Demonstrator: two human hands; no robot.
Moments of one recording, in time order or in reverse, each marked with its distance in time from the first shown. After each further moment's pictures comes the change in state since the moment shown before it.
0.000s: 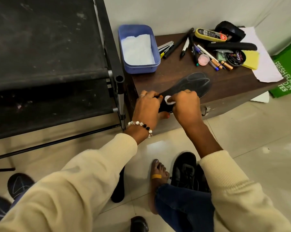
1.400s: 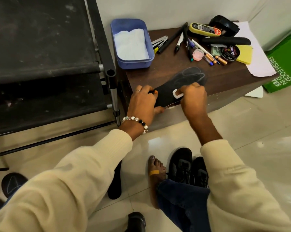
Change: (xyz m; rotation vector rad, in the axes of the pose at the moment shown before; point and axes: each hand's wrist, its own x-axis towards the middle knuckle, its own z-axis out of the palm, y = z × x) left_hand 0.000 0.002 -0.001 0.060 -0.009 0.019; right_hand -0.002 0.030 -0.010 0.026 0.014 0.100
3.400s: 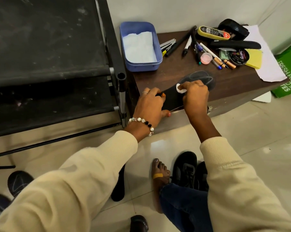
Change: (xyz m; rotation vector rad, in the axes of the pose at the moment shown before) left_hand 0.003 -0.002 -0.005 -0.018 -0.053 0.018; right_hand 0.019 -0.017 0.008 0.089 0.092 0.016
